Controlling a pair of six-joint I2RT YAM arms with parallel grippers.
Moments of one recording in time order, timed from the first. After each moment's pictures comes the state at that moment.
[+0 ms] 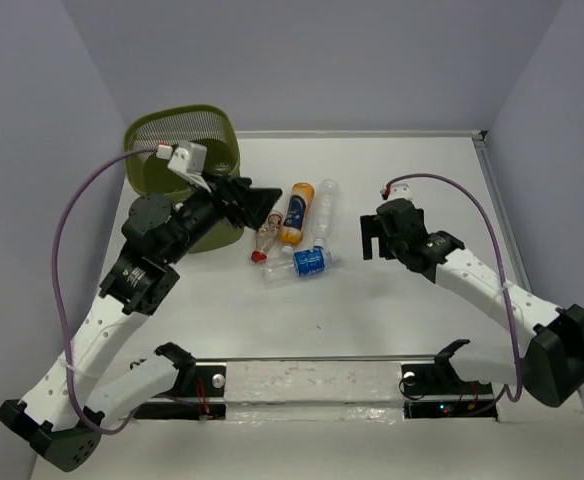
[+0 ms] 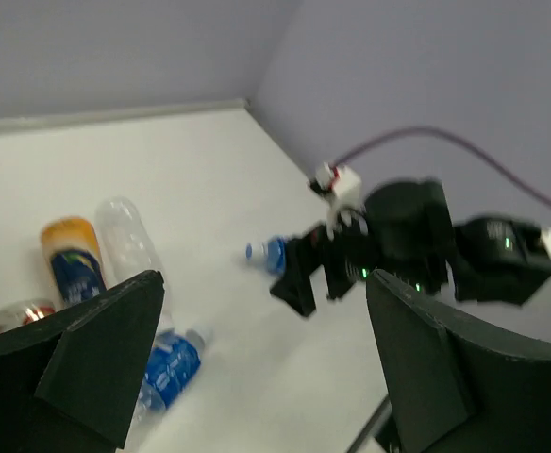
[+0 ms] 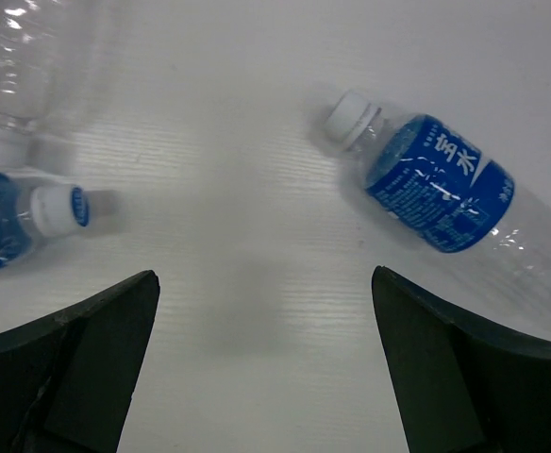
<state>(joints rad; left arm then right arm) -0.54 0.87 1.10 -0.11 0.15 -0.49 0.57 1.20 0.89 -0.48 0.39 0.31</state>
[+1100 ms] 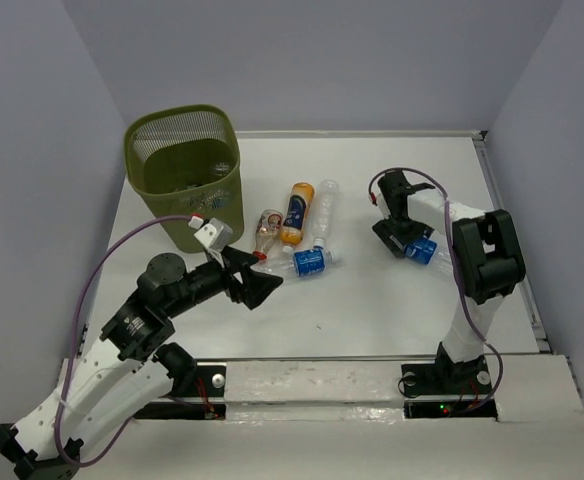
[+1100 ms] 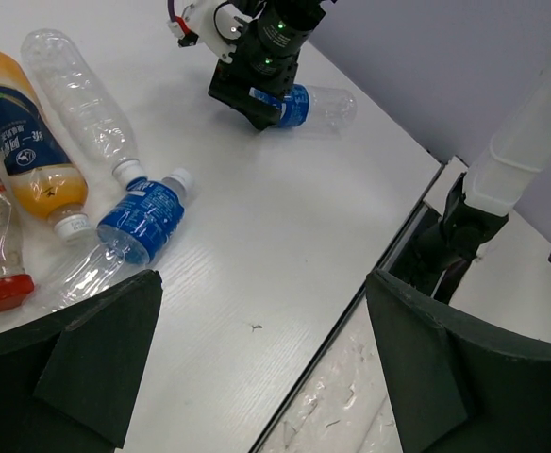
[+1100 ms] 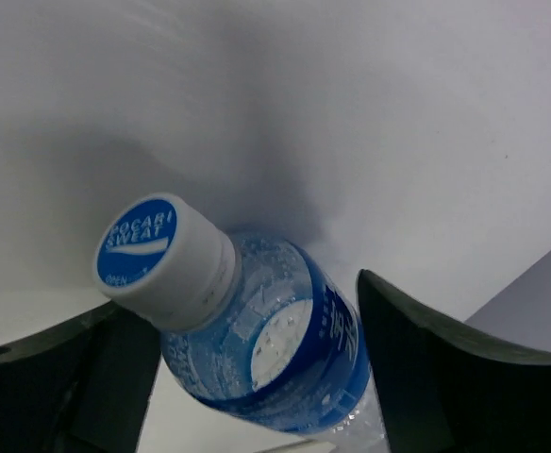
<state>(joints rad) -0.71 0.53 0.66 -0.28 0.26 -0.39 0.27 1.87 1.26 -0.75 0.36 -0.32</state>
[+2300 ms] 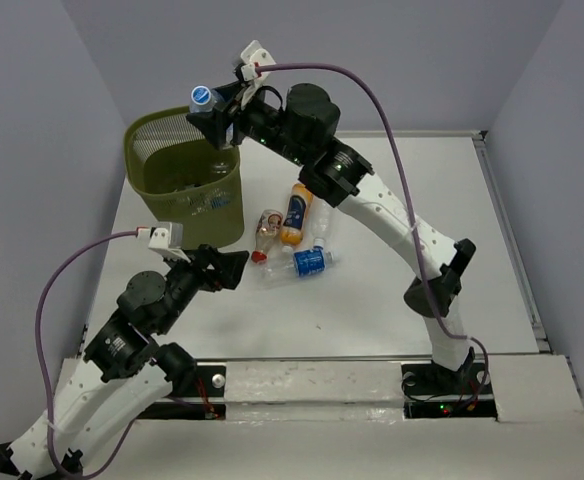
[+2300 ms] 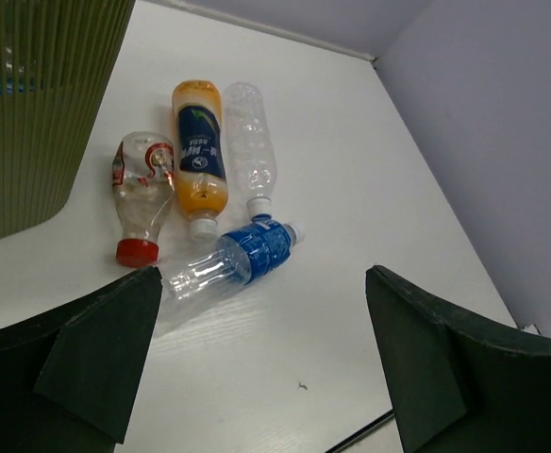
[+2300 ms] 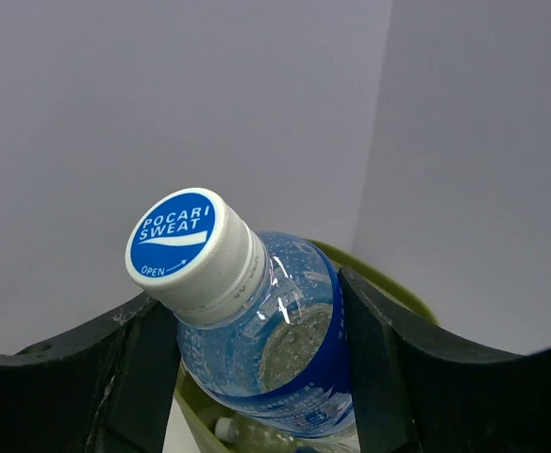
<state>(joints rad) -0.71 0.36 0.65 -0.38 -0.23 -0.55 0.92 2.03 2.44 -0.14 -0.08 -0.04</state>
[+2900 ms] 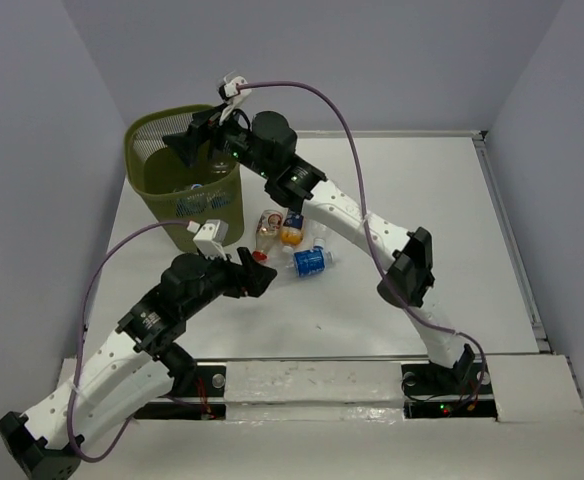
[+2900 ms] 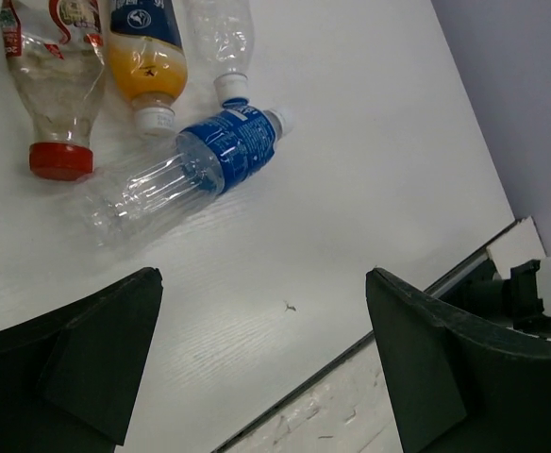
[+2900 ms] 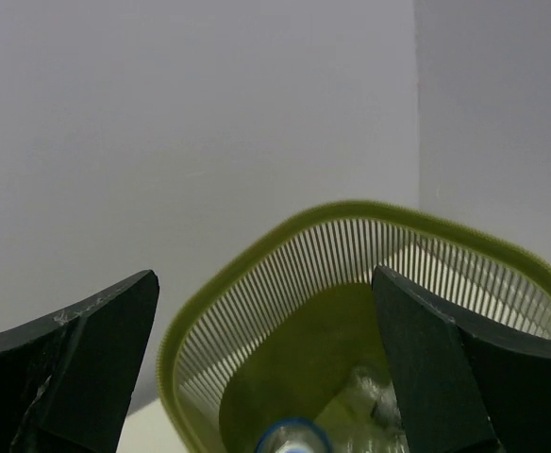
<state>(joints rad) -0.71 0.57 0.57 -0.35 -0.02 -0.63 0.92 2.28 2.44 0.14 -0.10 0.24</state>
